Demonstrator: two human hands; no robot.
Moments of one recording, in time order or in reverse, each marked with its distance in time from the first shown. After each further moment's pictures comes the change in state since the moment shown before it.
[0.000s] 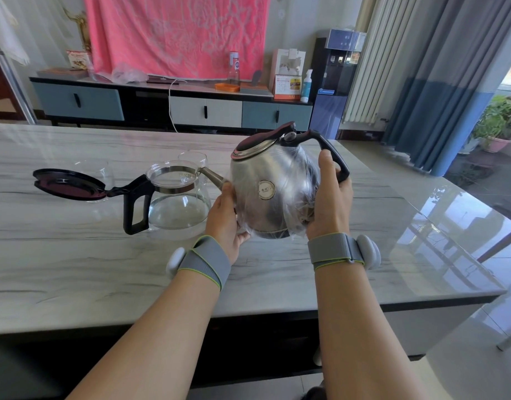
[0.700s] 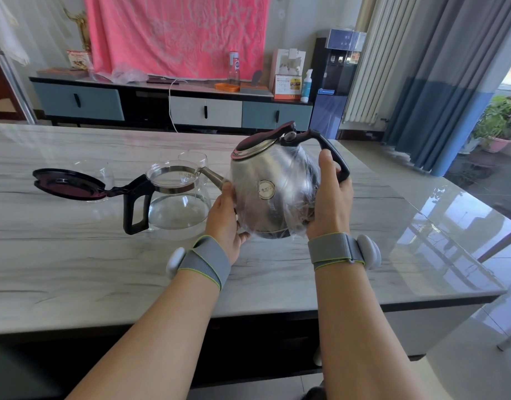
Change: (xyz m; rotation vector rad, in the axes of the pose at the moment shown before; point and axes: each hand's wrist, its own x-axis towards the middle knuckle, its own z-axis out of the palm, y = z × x) left_hand -0.004 0.002 0.001 -0.033 0.005 -0.014; right_hand 0.000 0.001 0.002 0.015 0.001 0.003
